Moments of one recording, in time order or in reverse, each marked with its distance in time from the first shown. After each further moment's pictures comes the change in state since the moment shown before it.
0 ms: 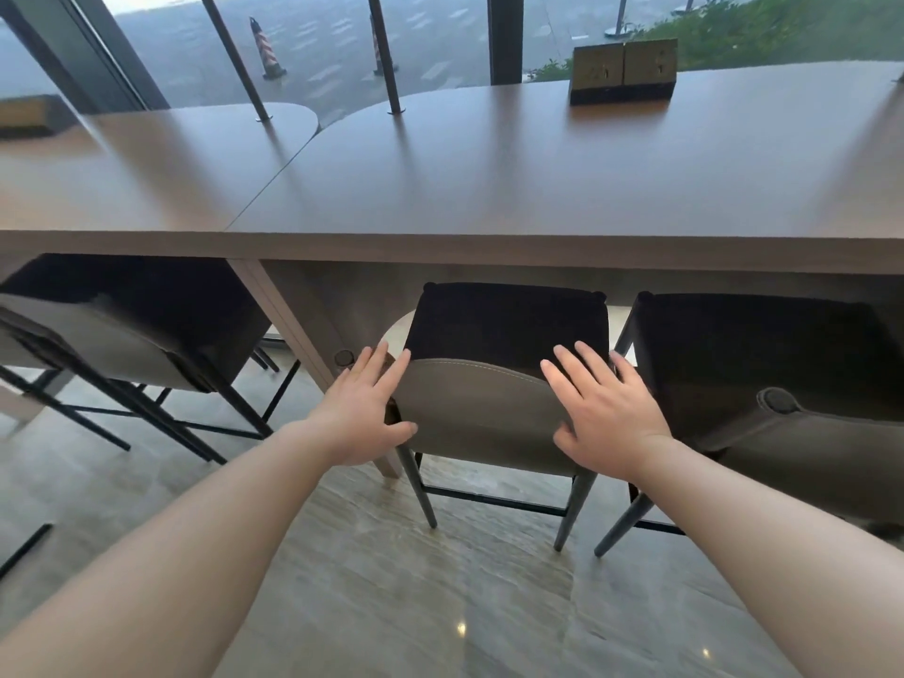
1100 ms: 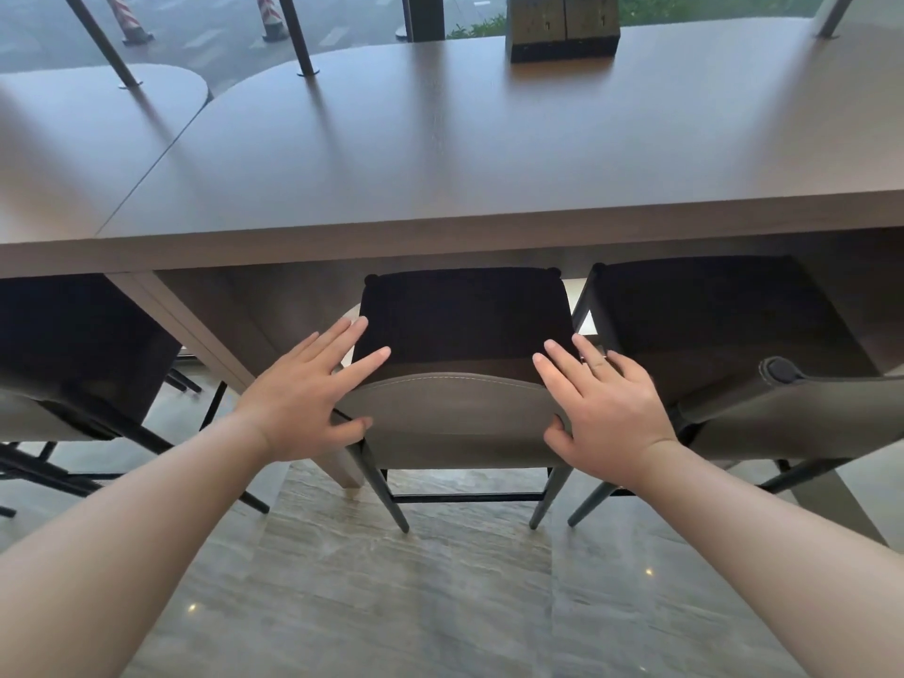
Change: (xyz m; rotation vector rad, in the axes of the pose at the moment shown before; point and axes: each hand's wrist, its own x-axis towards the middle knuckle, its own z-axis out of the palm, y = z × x) left_hand 0.079 -0.072 -0.002 0.347 0.278 0.508; right_hand 0.006 -0.018 0.020 0.006 0.219 0.137
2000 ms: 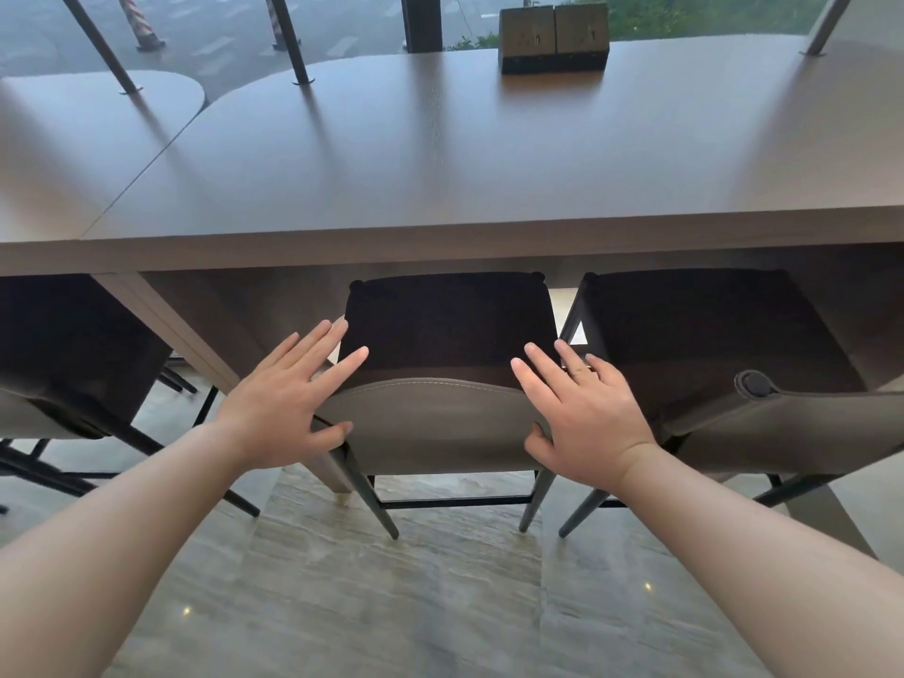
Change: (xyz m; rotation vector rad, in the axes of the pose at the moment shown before) left_hand -0.002 0.017 -0.008 -0.007 0.020 -0.052; right_hand 0.002 0.014 -0.005 0.023 -0.139 -0.029
